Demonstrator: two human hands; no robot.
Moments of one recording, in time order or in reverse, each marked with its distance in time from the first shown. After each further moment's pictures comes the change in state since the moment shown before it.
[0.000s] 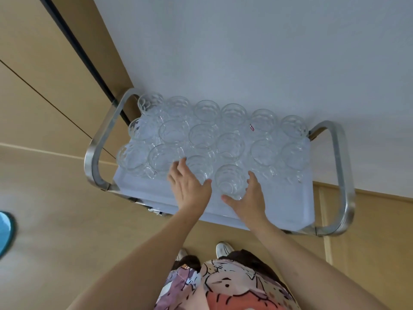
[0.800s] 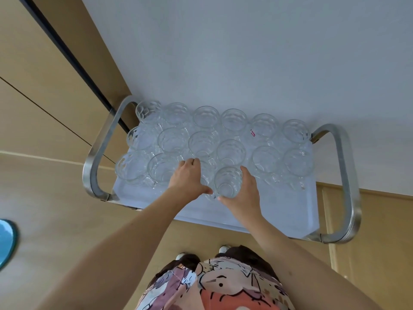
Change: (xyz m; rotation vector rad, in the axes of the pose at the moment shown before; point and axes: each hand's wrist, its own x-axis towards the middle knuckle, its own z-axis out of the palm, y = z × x) left_hand 0.070 0.017 -0.025 0.504 -0.428 0.309; right_hand 0.024 -0.029 0.007 0.015 -0.002 -0.070
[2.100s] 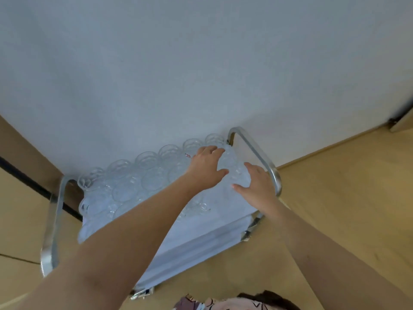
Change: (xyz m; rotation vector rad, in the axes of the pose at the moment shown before) left_hand -0.047 0.145 -0.059 0.076 0.079 0.893; right_hand -0.116 -0.005 -0.121 -0.180 0.433 0.198
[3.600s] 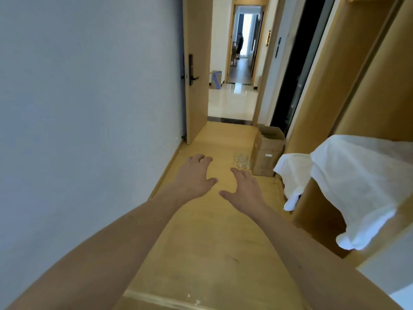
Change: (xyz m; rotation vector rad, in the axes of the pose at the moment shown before) left_hand 0.365 0.669 0.195 -0.062 -0.238 0.875; right_hand 0.011 0.496 -0.464 -0.085 0.607 0.711
